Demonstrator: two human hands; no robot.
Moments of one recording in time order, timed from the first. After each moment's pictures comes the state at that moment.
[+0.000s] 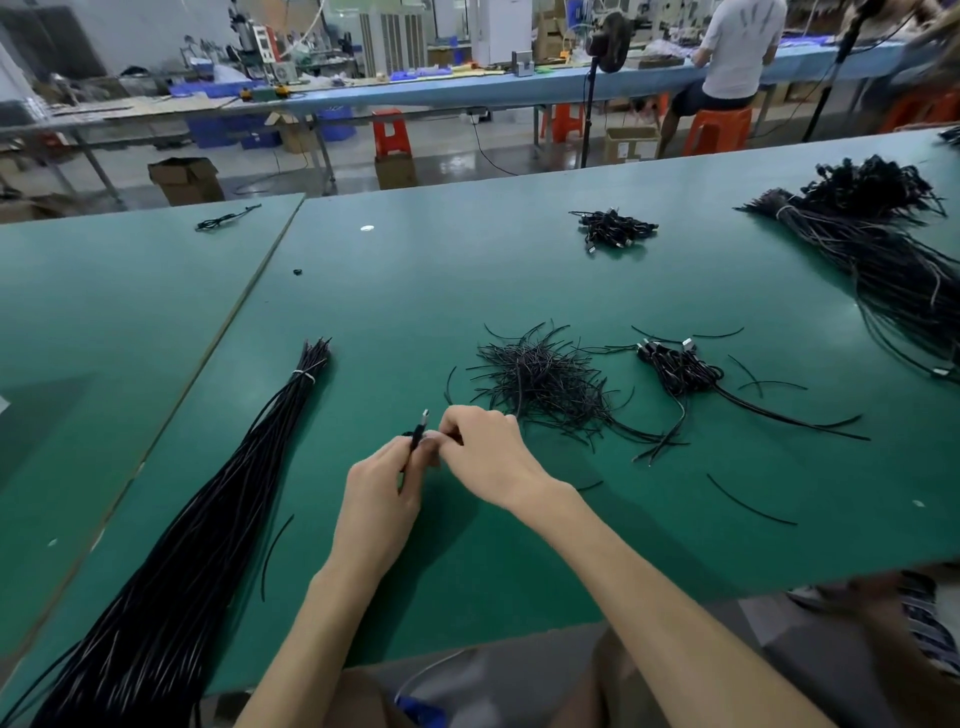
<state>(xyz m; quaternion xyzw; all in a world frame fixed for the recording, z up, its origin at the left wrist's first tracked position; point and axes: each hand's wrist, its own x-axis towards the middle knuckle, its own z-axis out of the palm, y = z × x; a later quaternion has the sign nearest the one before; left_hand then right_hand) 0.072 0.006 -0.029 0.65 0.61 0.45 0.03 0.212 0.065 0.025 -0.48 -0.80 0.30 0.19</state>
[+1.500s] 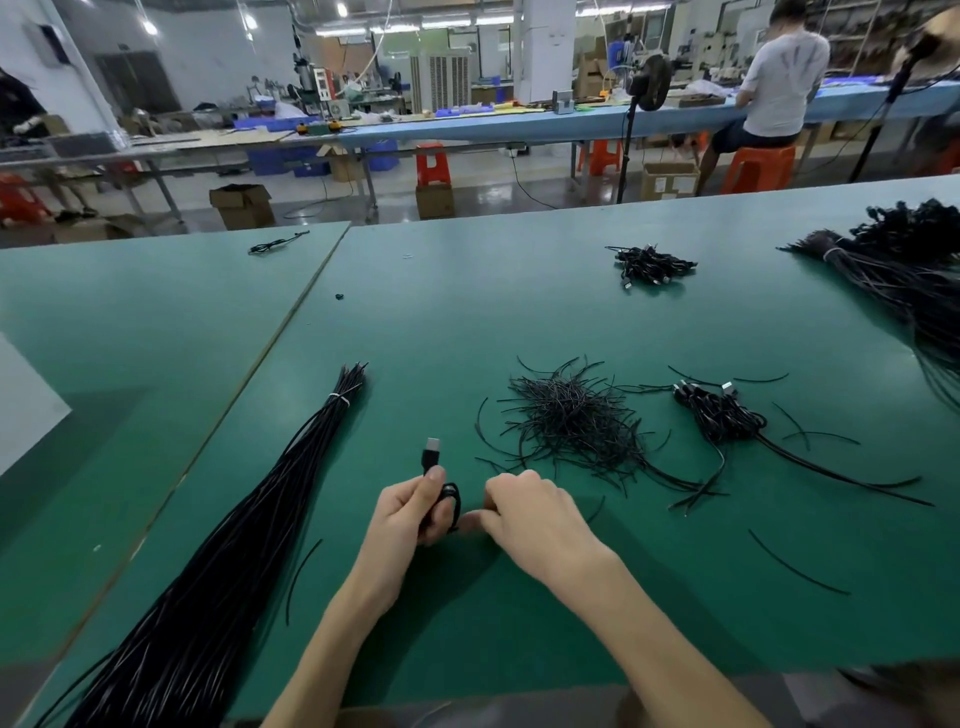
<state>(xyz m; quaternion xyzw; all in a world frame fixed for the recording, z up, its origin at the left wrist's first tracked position) 0.066 0.003 -0.025 0.49 0.51 0.56 0.43 0.227 0.056 0.011 -0.48 -0.85 0.19 0.07</state>
